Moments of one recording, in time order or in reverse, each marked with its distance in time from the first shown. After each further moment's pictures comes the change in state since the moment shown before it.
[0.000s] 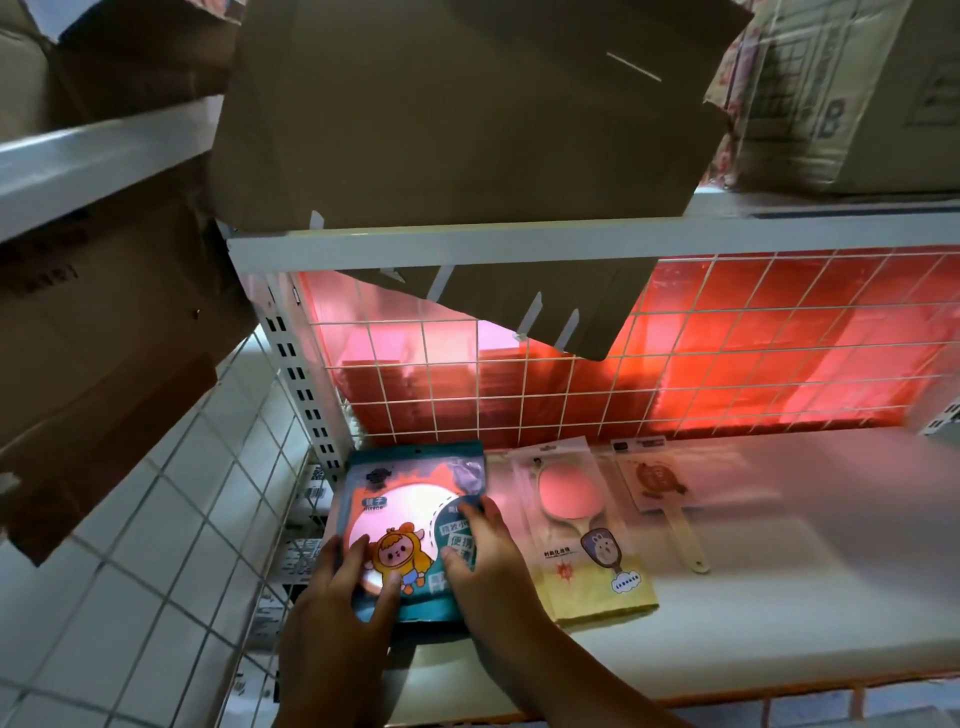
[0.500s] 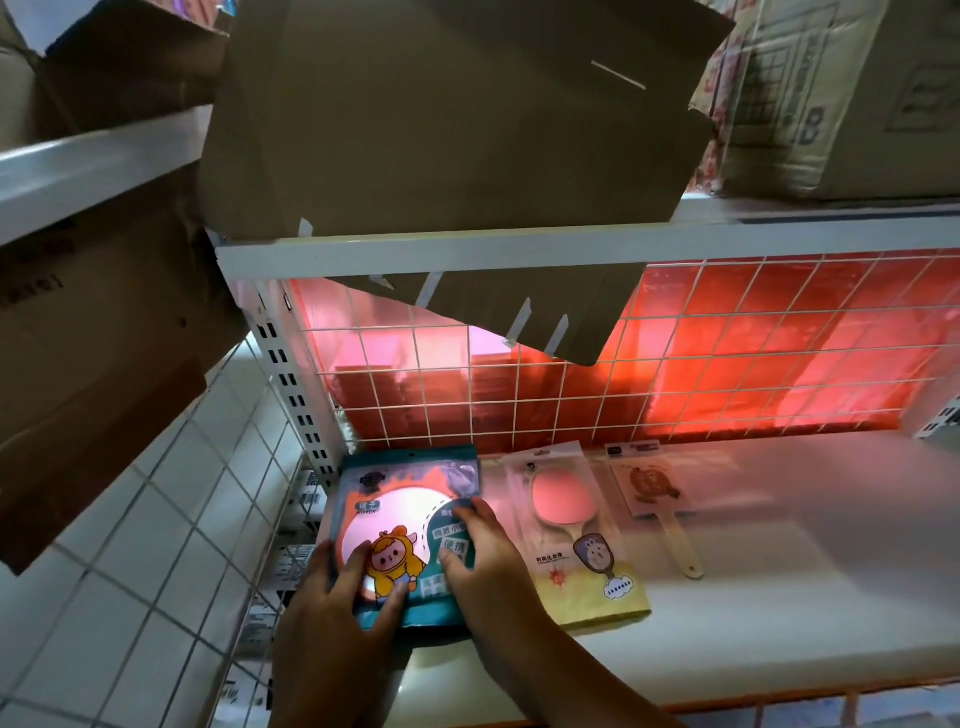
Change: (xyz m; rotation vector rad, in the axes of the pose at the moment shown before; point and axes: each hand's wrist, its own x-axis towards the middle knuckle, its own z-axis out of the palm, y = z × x) left_hand -0.006 0.014 -0.007 0.171 0.053 0.070; right_hand 0.002 -0.006 -0.014 -0.024 -0.033 -0.001
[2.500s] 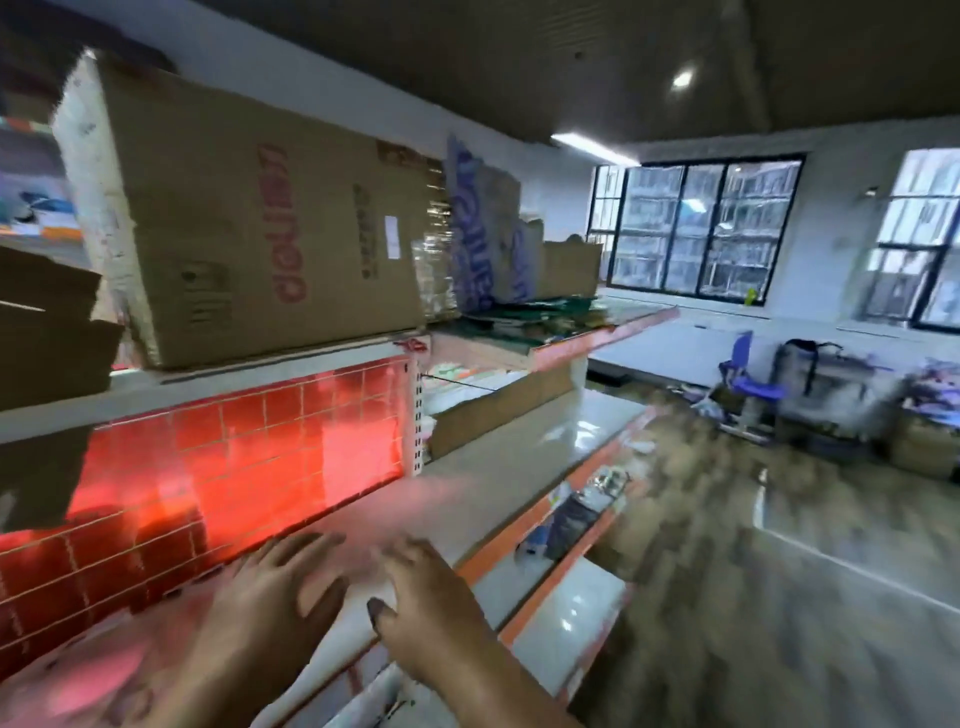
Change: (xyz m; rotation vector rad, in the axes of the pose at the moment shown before) left_hand -0.102 0.348 -0.018 -0.232 0.158 1.007; right_hand -0.255 -0.017 -0.337 -0.671 0.493 0.000
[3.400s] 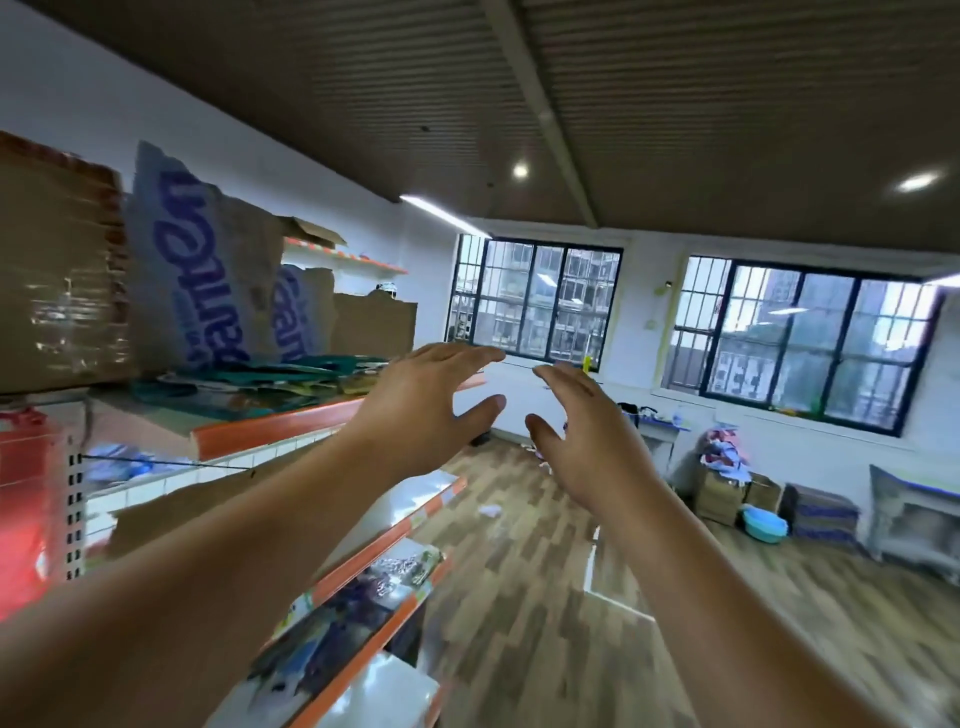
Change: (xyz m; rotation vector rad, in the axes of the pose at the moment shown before) left_hand 0.288 0.528 -0.004 -0.537 0.151 0.592; right_hand -0.071 0.305 -0.465 -0.399 0.630 0.178
